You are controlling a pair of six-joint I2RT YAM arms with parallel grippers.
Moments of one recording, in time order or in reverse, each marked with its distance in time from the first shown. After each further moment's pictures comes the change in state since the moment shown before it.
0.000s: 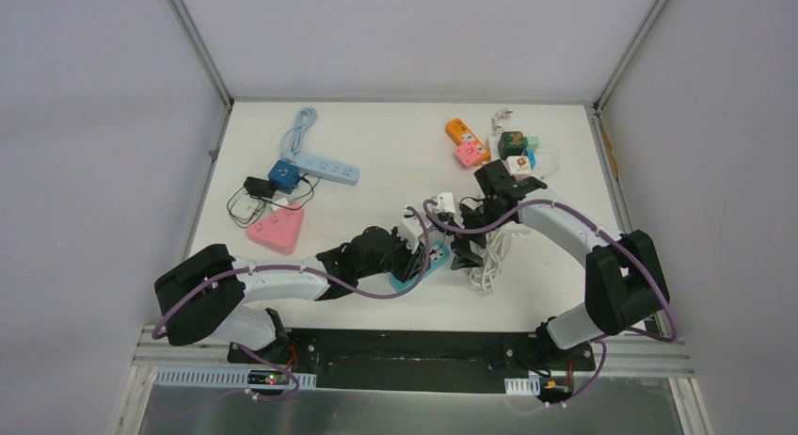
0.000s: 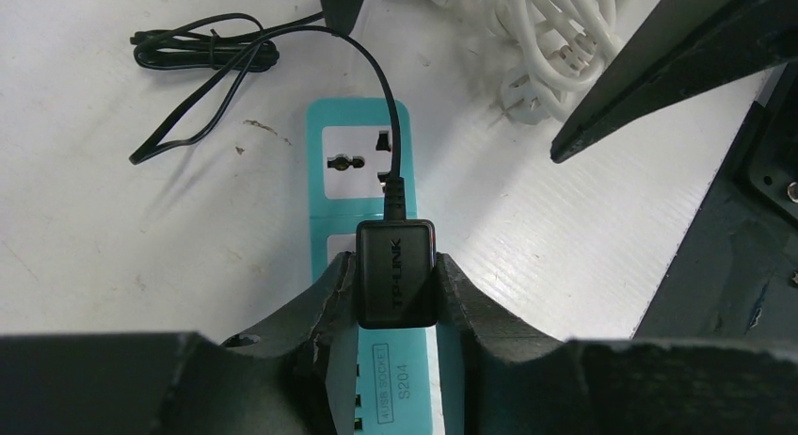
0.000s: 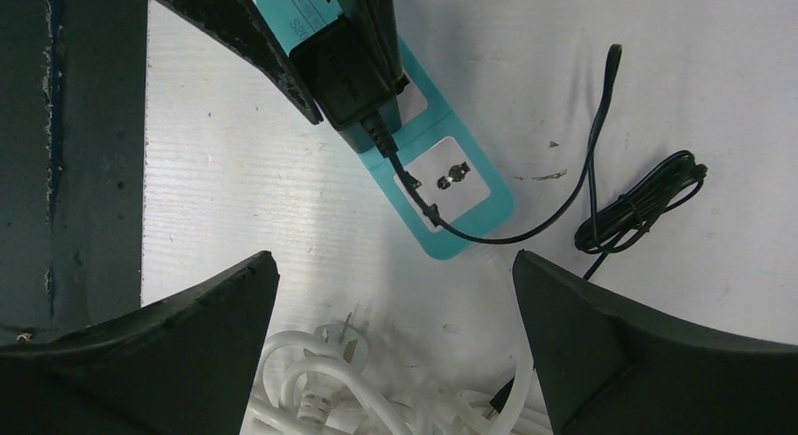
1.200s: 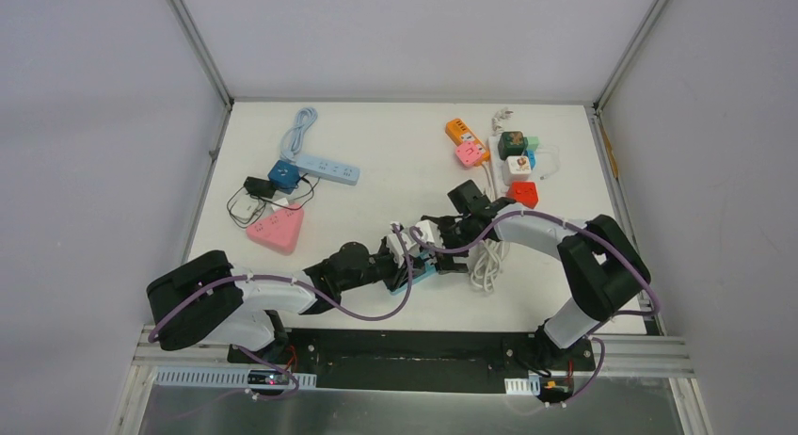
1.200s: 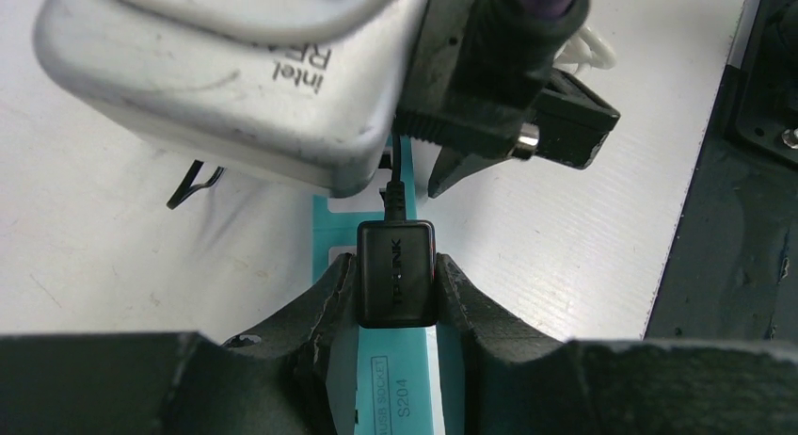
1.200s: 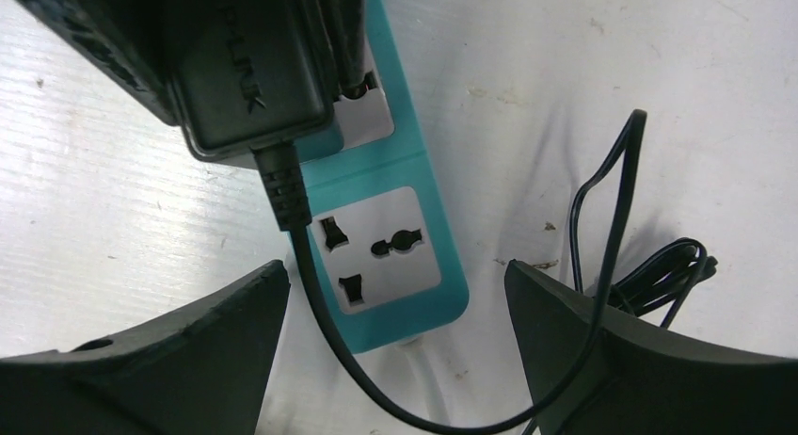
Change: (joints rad) left arm 0.000 -0.047 -0.205 0.309 0.058 0.130; right arm 0.160 0.107 -0.124 0.335 0.166 -0.106
